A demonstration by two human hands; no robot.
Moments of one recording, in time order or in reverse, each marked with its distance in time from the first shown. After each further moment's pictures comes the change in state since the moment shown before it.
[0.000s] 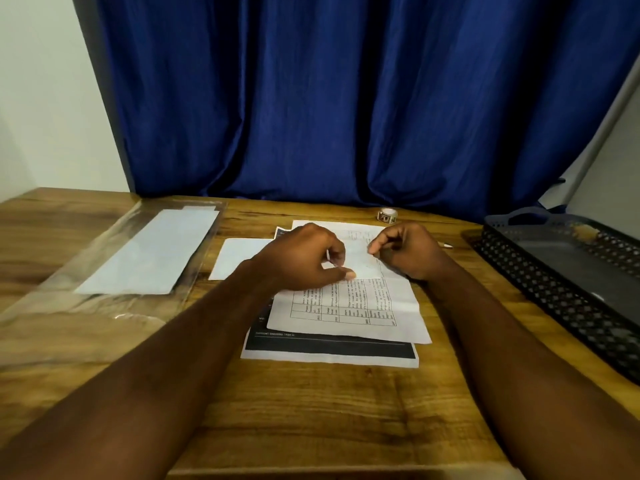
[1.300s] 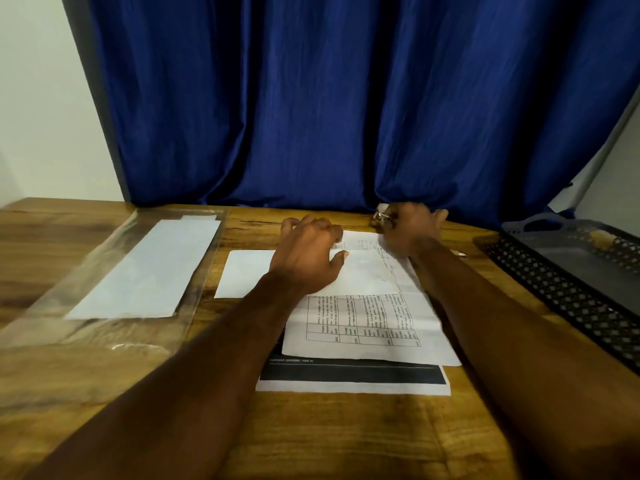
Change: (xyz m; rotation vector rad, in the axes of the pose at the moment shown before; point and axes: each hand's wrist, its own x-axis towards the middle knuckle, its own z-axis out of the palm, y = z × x) left_hand 0.025 -0.029 0.024 0.273 0.359 -0.126; right_hand 0.079 -0.007 0.015 -0.618 0.303 0.177
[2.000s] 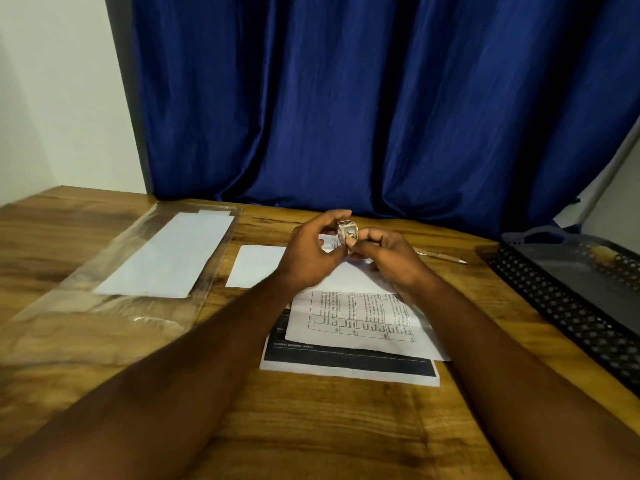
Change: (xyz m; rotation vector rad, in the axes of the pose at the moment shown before) left_hand -0.016 0.001 0.003 -0.963 0.146 -0.175; right_hand -0.091 -0.045 -0.034 1.411 -0.515 0.008
